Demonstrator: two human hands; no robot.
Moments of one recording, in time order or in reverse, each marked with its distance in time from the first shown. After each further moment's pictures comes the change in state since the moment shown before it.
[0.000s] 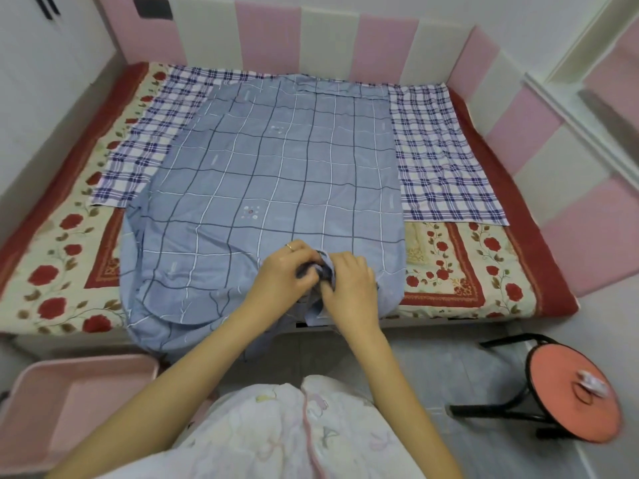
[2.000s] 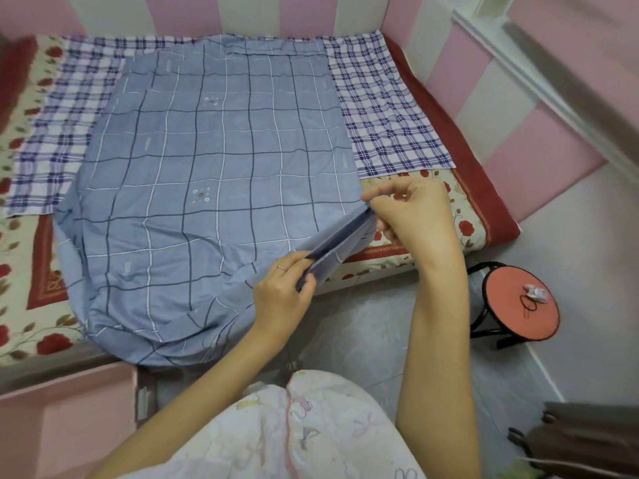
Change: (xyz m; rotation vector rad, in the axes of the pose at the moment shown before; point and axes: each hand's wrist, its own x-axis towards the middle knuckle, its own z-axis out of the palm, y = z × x) left_hand -0.064 0.020 0.061 0.164 0.078 0.051; right_hand -0.007 0.002 -0.157 0.570 0.049 0.586
